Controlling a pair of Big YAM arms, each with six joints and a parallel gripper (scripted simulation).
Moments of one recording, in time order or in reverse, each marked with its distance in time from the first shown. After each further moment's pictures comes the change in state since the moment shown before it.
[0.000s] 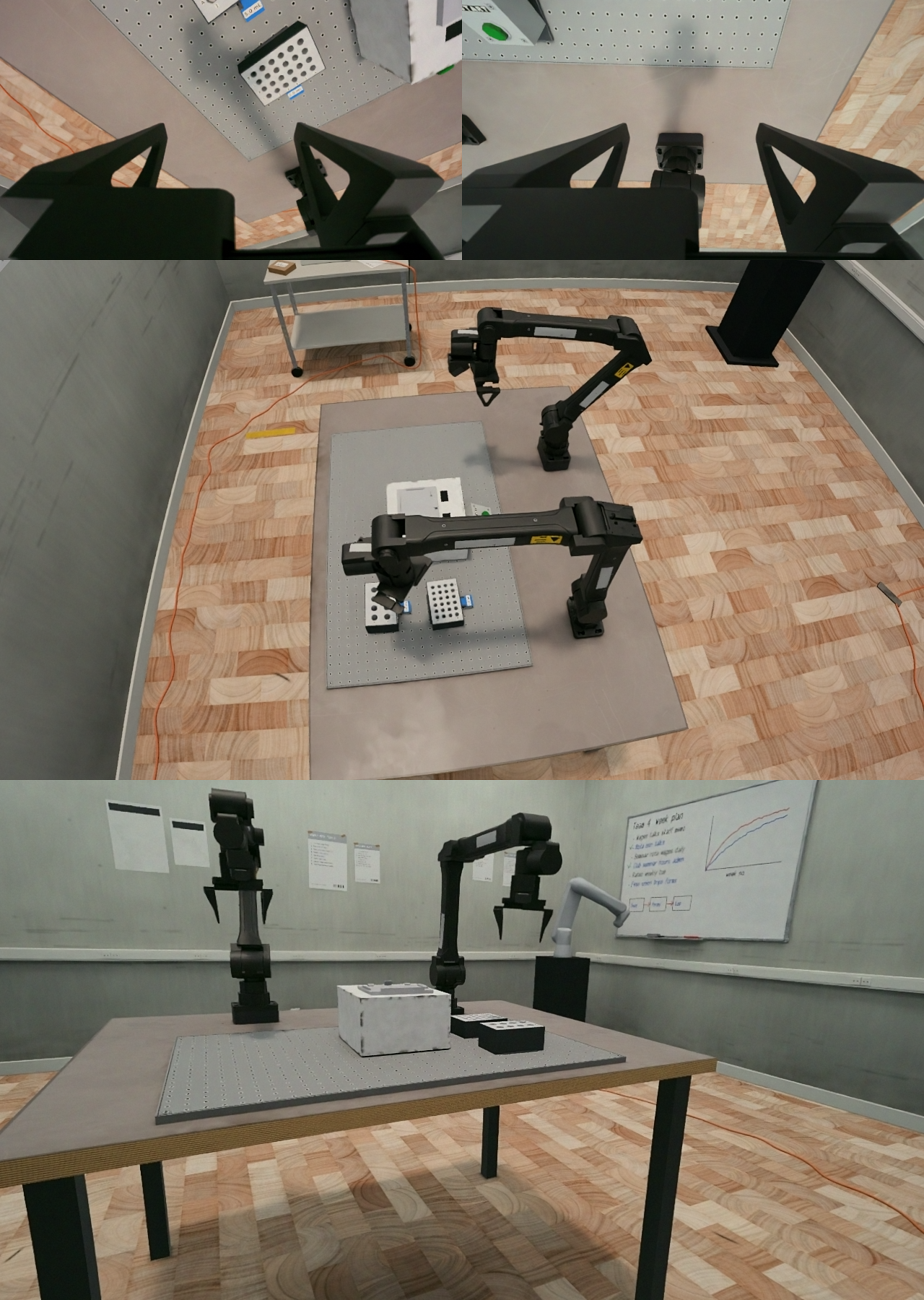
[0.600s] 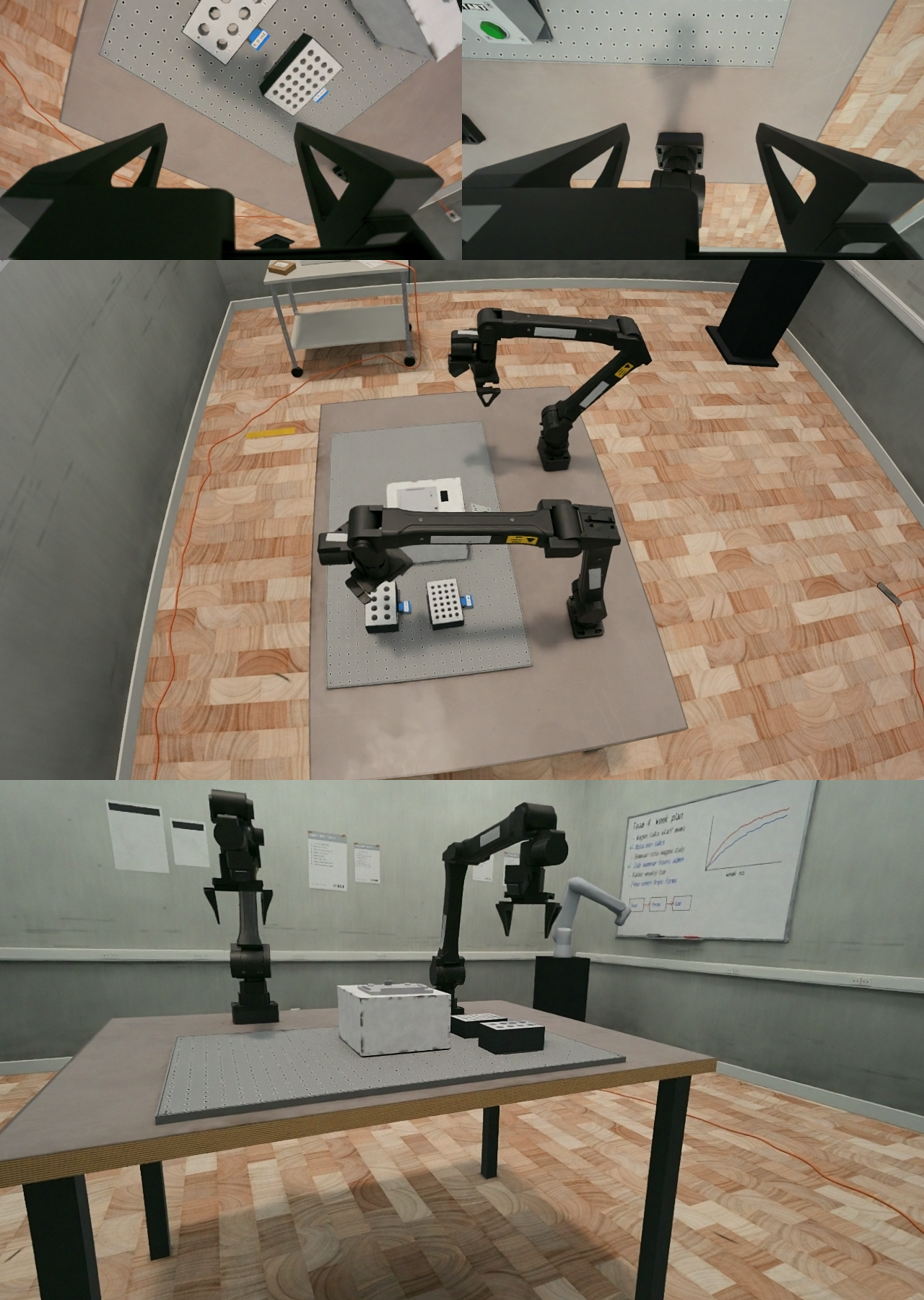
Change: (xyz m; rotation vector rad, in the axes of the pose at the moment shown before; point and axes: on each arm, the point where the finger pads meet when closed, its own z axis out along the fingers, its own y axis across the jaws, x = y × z) left arm -0.052 0.015 -0.014 -0.030 -0.034 0.317; right arm 0.001 0.000 0.002 -0.001 0.004 0.000
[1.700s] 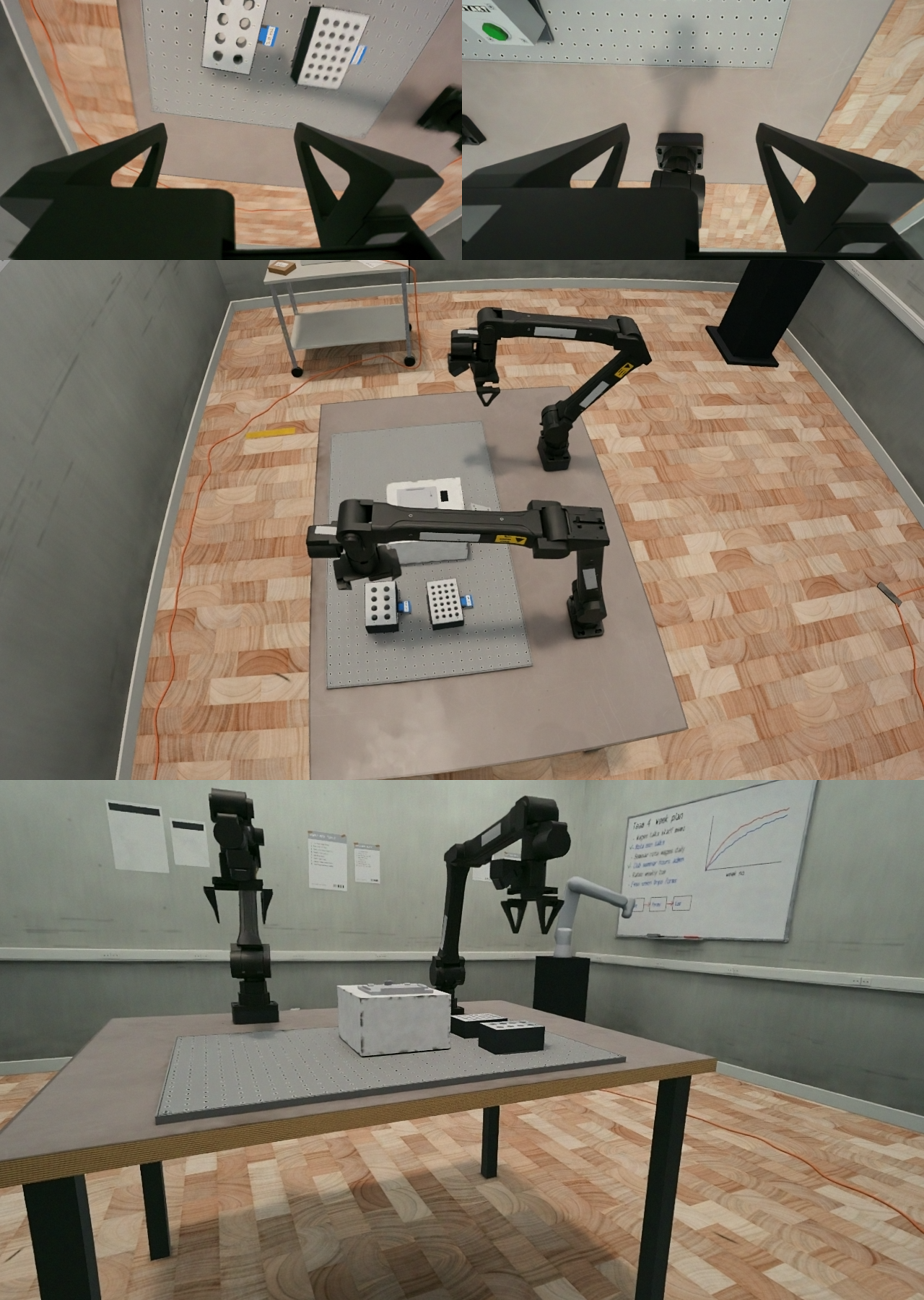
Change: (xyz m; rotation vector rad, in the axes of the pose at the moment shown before) left arm -0.025 0.016 -0.009 -0.038 -0.017 0.506; right arm -0.001 0.000 -0.002 0.001 -0.005 0.000
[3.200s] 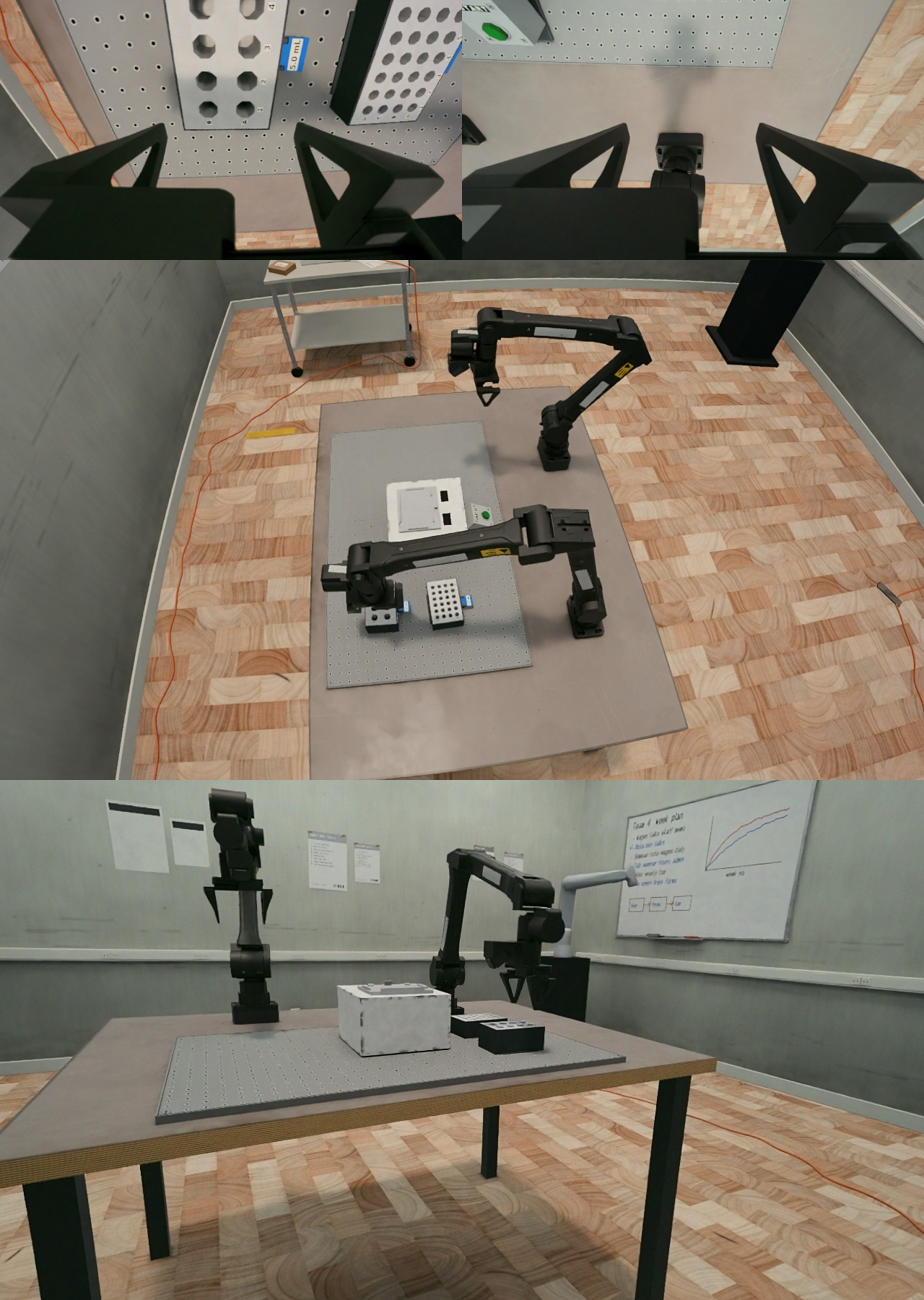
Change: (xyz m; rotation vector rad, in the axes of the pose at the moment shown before) left arm -0.005 0.001 0.166 0.037 0.005 0.149; right arm 0.000 0.000 0.000 0.000 0.000 0.000
